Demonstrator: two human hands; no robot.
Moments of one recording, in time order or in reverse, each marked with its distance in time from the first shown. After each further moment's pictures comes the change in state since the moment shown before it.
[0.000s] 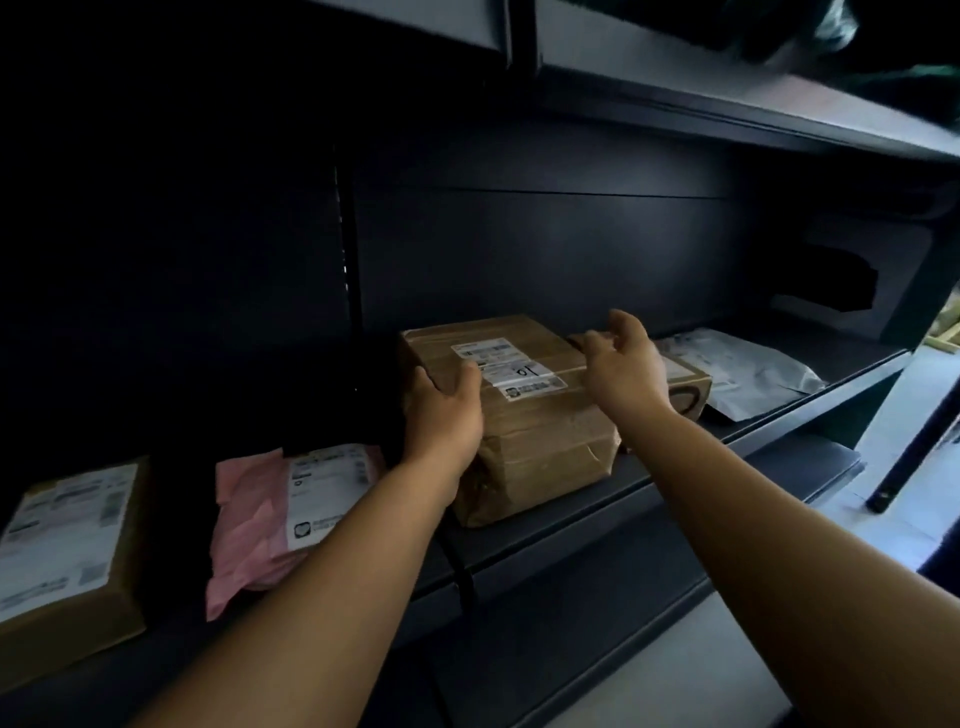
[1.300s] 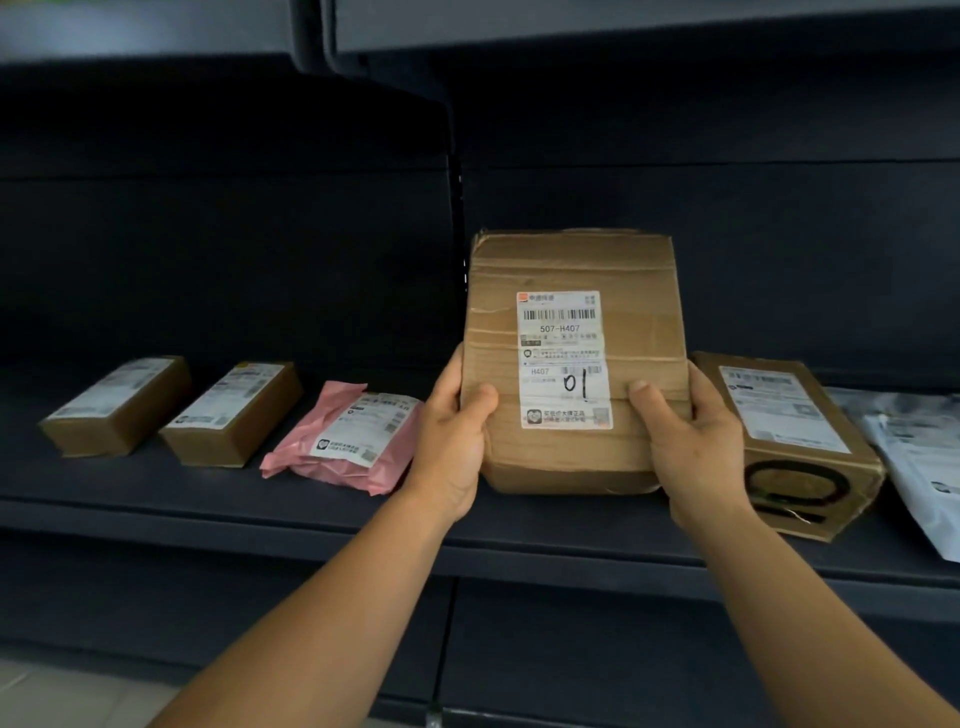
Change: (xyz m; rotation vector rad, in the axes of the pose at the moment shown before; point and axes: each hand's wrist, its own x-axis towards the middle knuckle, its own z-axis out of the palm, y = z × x) left_hand -0.029 -0.018 0.064 -0.333 0.316 0.319; right_hand 0.051 0.083 -0.018 0.577 -0.528 -0.045
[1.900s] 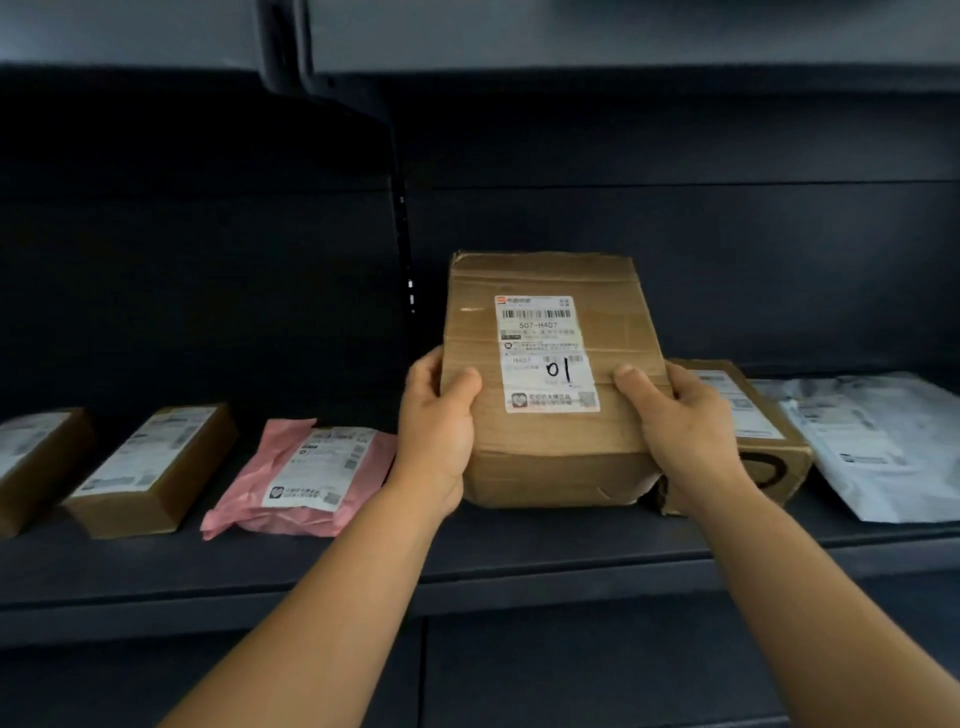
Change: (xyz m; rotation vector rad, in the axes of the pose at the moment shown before) left_hand 0.020 0.030 0.019 -0.009 0.023 -0.107; right_hand -0.005 -0.044 -0.009 -0.115 0.125 0.083
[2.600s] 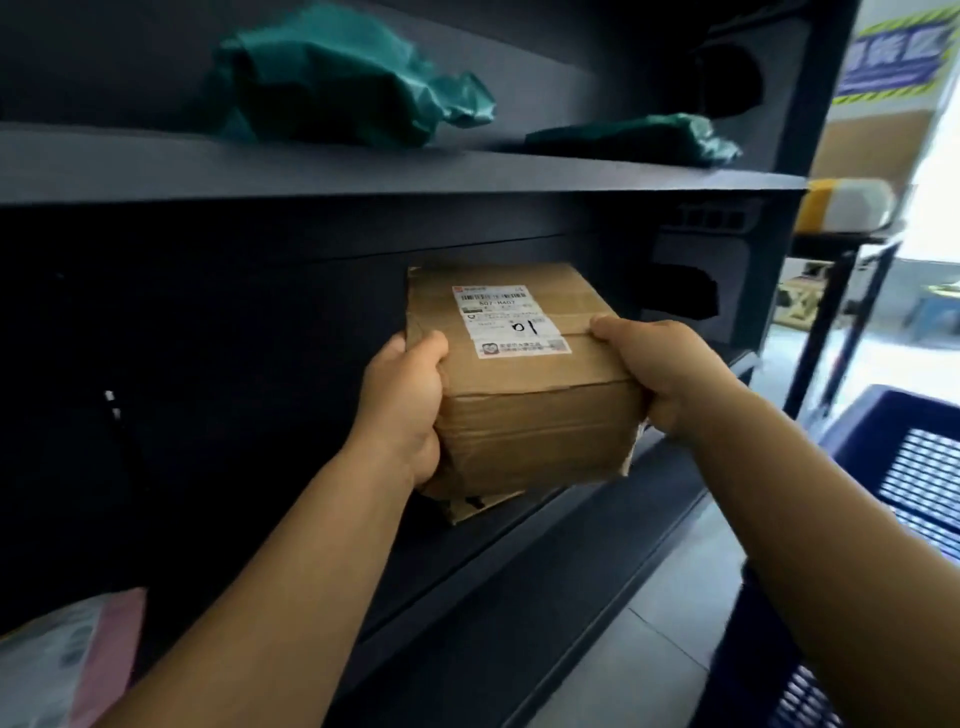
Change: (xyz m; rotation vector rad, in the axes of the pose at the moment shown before) left_hand -0.060 0.056 0.135 -0.109 -0.582 -0.227; right_hand -0.066 -0.097 -0.145 -0.095 0.575 0.194
